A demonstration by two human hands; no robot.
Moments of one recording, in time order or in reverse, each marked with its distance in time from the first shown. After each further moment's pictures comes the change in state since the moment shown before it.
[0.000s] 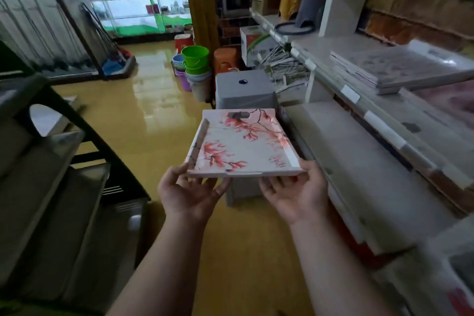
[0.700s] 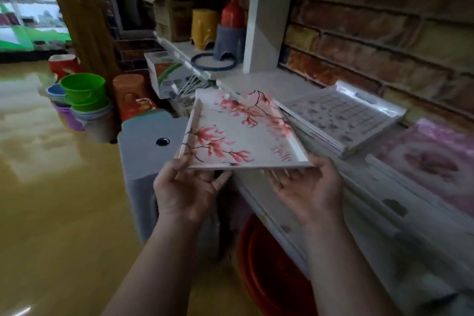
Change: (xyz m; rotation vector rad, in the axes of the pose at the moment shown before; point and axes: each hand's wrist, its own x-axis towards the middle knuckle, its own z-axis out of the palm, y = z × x) left_hand 0.332 -0.045 0.208 0.143 -0.433 -0.248; right_hand 0.232 -0.172 0.127 0.108 -0.004 -0.426
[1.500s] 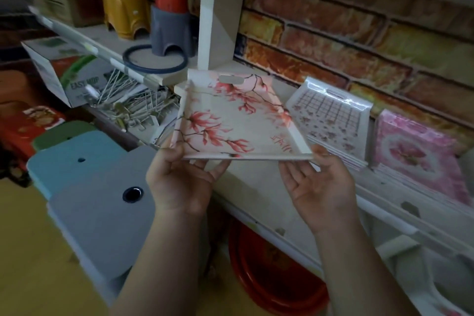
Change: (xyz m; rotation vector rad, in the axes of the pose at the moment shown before) left_hand 0.210 0.095 0.007 0.000 -0.171 -0.252; right_hand 0.091 0.065 0.116 -0.087 0.199 -0.393
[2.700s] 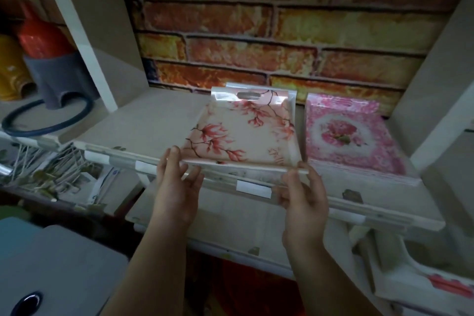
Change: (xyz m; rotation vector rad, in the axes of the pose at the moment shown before) left_hand 0.115 -0.181 0.054 0.496 0.100 -0.201; right_hand 0.075 -0.052 -0.136 -0.321 0.522 -0.657
